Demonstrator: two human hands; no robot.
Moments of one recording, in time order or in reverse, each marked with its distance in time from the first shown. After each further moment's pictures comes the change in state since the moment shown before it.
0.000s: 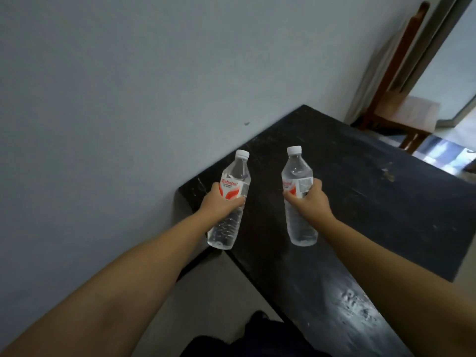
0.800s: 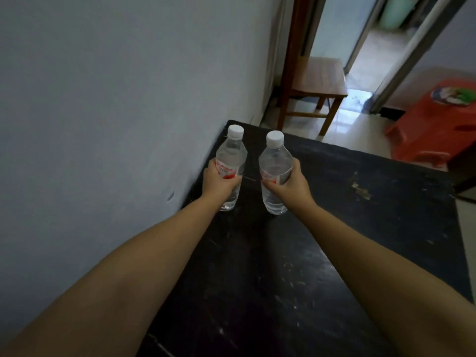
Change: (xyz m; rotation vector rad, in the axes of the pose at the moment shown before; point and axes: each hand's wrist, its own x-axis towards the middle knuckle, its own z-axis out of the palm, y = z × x) left_hand 0.329 0.193 0.127 -0.048 -0.269 0.219; right_hand 0.270 -0.032 -0.043 0.163 0.328 0.133
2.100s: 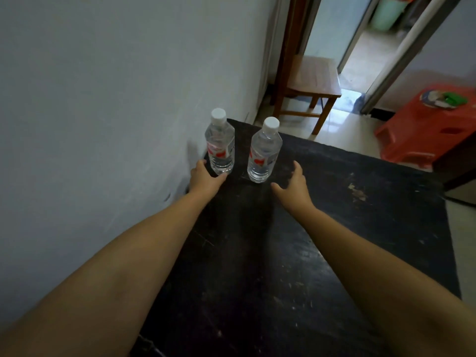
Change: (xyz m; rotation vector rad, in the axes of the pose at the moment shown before) left_hand 0.053 -0.022 -0.020 0.246 -0.032 -0.067; right_hand 0.029 0.020 0.014 -0.183 0.065 0.218
